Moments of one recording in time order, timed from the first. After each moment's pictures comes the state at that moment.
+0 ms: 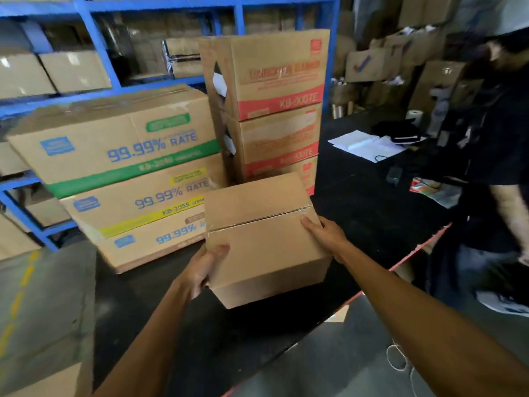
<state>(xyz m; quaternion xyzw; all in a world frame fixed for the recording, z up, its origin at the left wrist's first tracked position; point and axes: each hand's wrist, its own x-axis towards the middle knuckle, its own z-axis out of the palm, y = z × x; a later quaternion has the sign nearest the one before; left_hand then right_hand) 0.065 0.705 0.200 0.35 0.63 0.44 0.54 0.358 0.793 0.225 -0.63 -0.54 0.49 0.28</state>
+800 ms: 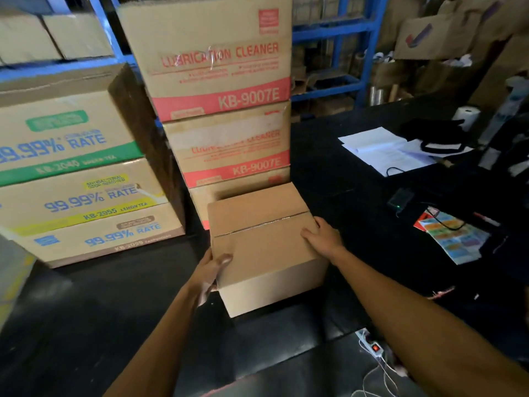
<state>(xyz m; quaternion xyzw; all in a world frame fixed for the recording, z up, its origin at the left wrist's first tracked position) 0.289 0.893 0.147 0.22 0.70 0.44 0.52 0.539 1.051 0.168 -0.61 -0.64 0.44 0.14</state>
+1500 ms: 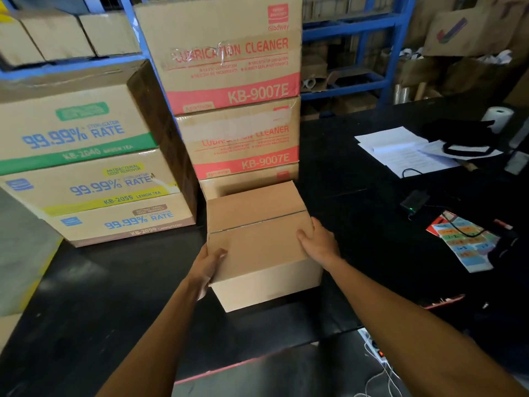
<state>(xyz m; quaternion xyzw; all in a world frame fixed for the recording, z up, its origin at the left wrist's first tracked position) 0.302 0.877 0.149 0.17 0.73 0.48 0.45 0.533 1.029 0.161 -0.58 -0.69 0.41 0.16</state>
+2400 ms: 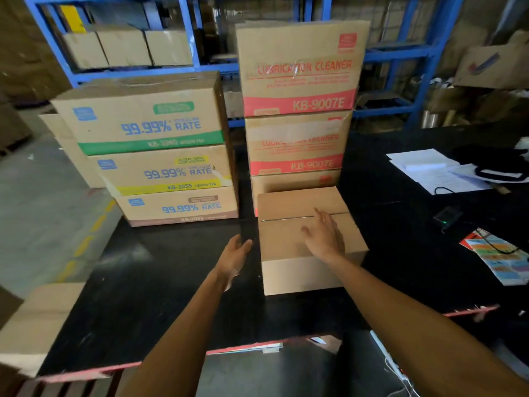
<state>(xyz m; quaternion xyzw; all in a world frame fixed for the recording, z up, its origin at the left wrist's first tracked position) 0.277 0.785 0.185 0.23 0.73 0.50 0.41 0.450 0.925 0.198 -0.54 -0.79 0.25 0.17</state>
